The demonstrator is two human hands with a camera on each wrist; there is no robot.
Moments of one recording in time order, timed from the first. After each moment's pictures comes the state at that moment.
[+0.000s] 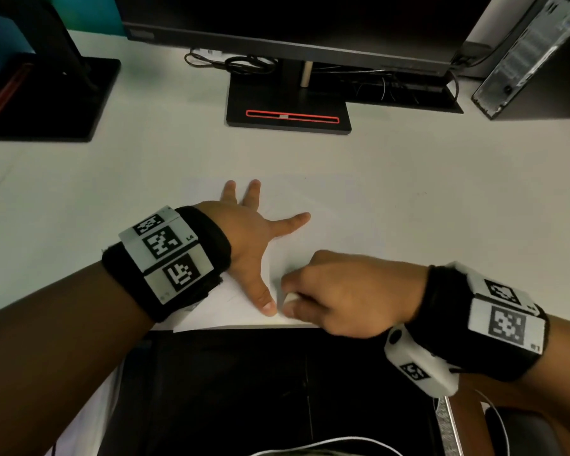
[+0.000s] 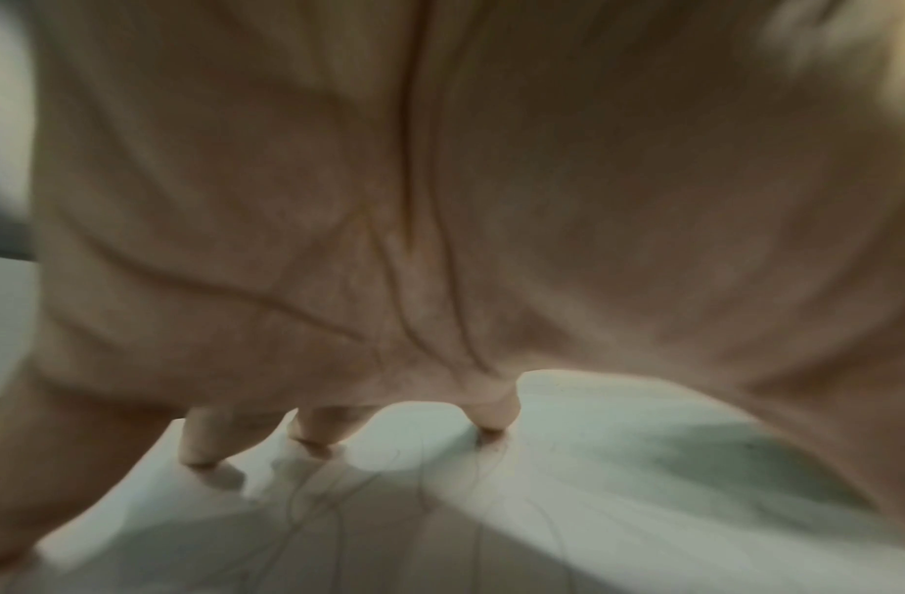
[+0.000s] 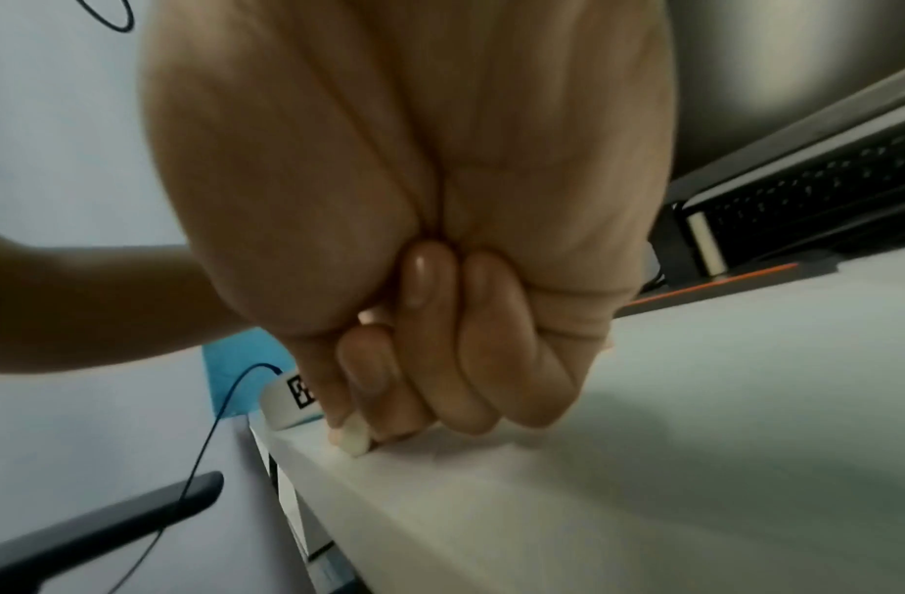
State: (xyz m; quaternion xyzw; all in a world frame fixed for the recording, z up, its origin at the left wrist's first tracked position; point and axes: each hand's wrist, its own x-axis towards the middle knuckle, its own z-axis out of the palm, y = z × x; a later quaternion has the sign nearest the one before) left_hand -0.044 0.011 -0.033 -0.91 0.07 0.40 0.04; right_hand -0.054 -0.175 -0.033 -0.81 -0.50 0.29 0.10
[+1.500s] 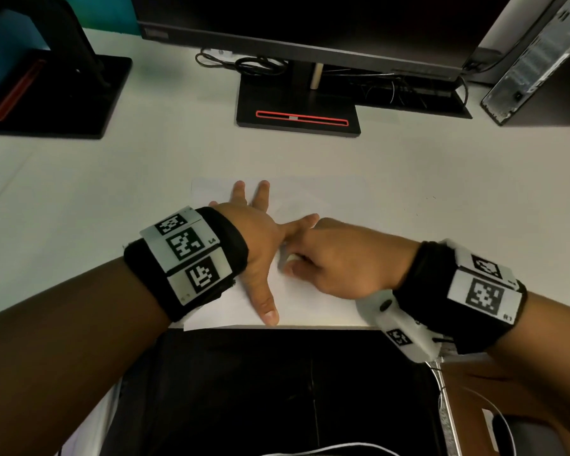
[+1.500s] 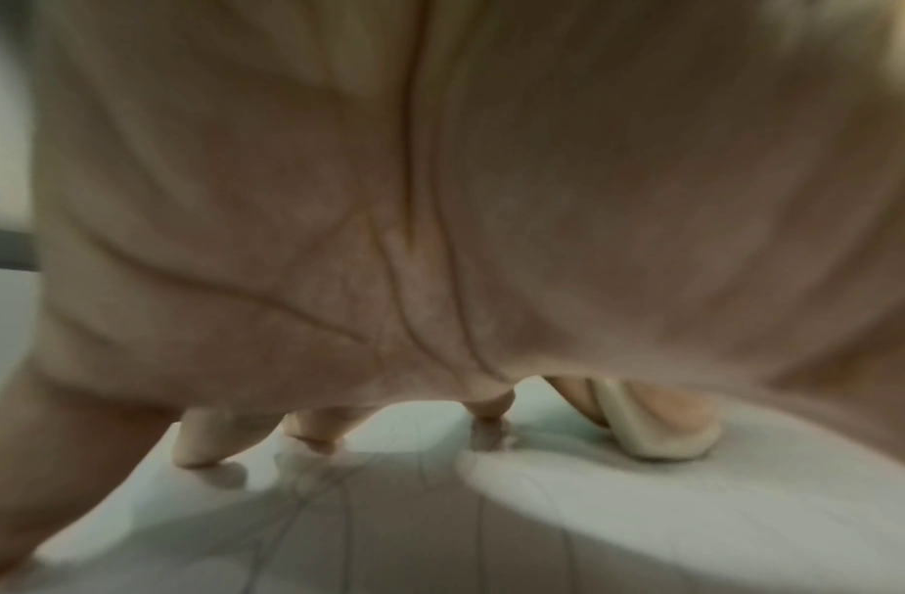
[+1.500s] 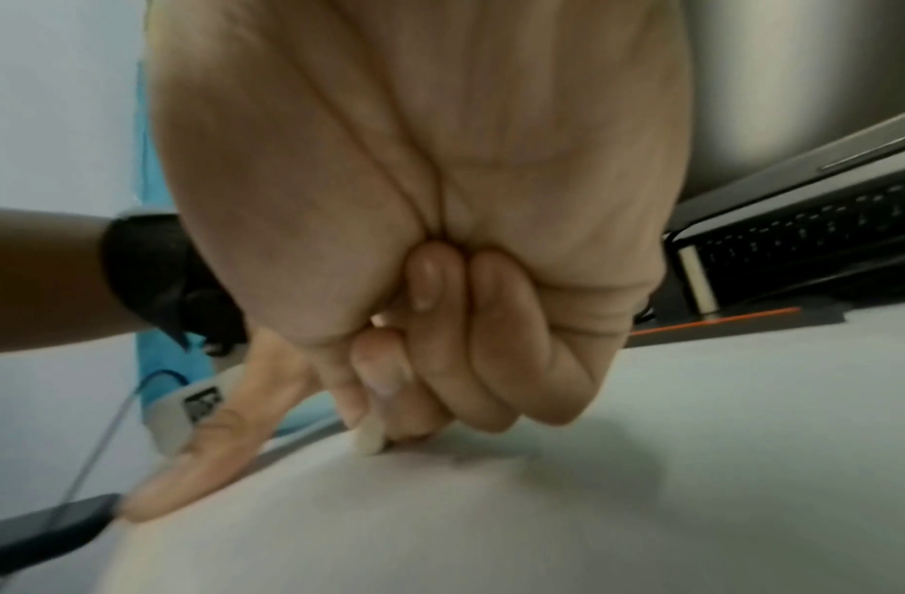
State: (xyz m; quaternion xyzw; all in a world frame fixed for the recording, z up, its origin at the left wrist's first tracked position) left_hand -0.047 0.005 -0.022 -0.90 0.07 0.42 0.05; right_hand -0.032 -0.151 -0.023 -0.83 -0.47 0.27 0.13
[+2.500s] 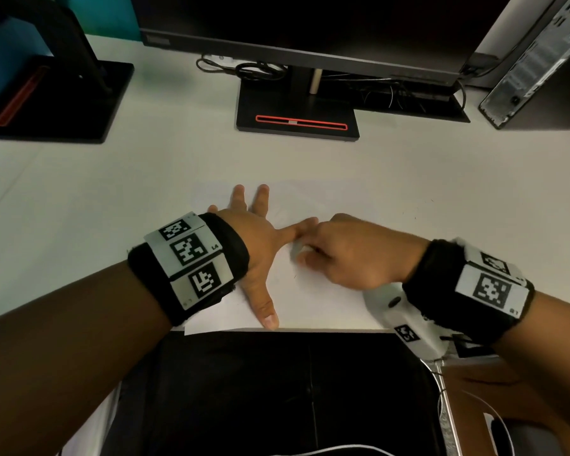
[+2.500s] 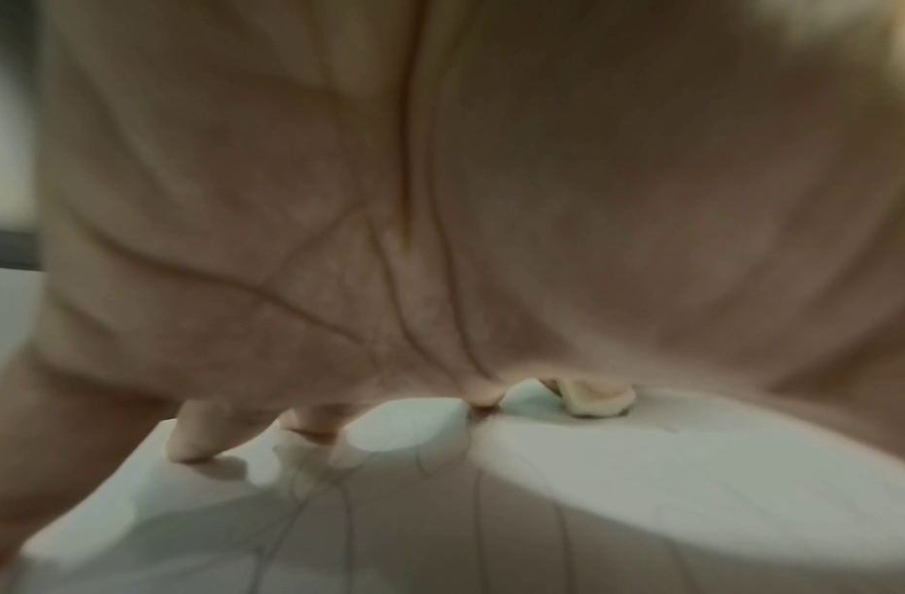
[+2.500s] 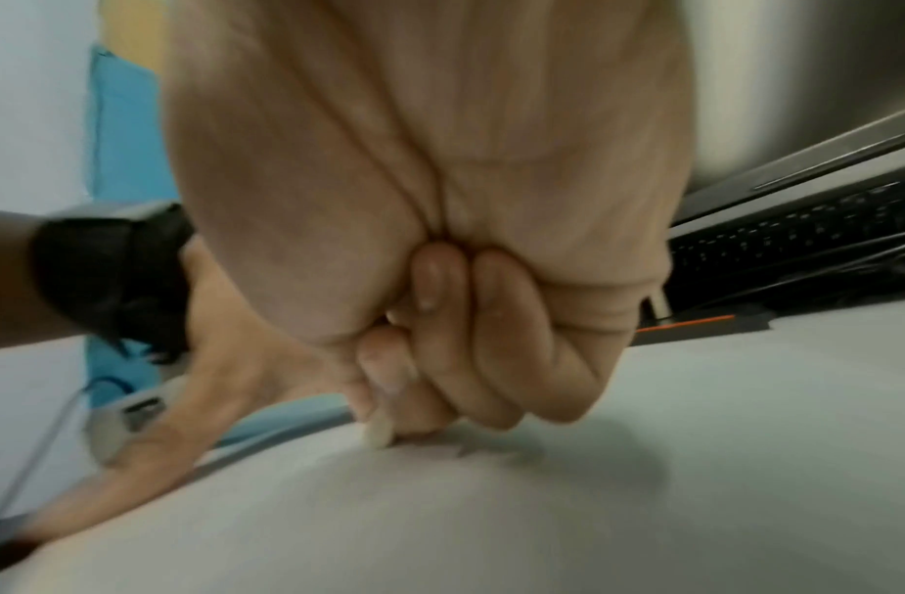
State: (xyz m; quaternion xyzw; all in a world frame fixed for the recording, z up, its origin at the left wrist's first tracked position) left_hand -0.048 0.007 -0.028 -0.91 0.07 0.41 0.06; right_hand -0.020 -0.164 -0.025 -0.85 -0.45 0.24 0.10
